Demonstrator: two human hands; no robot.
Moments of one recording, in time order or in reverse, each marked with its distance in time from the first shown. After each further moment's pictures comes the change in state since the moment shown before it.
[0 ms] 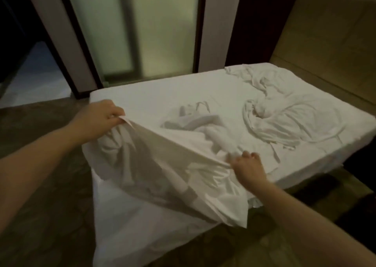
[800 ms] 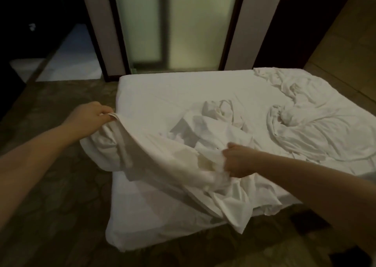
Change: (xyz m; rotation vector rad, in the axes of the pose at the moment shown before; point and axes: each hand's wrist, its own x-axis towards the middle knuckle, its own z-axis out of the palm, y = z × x) left_hand -0.077 -0.068 0.005 -0.091 0.001 -0.419; right_hand 0.048 -0.057 -0.080 -0.416 -0.298 -0.867
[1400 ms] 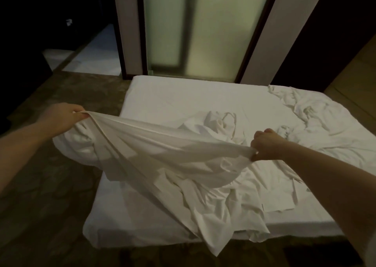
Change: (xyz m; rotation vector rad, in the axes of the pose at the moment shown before) left_hand -0.018 -0.001 0.012 -0.026 0.134 -0.357; right_hand -0.031 0.153 0.070 0.024 0.054 0.385
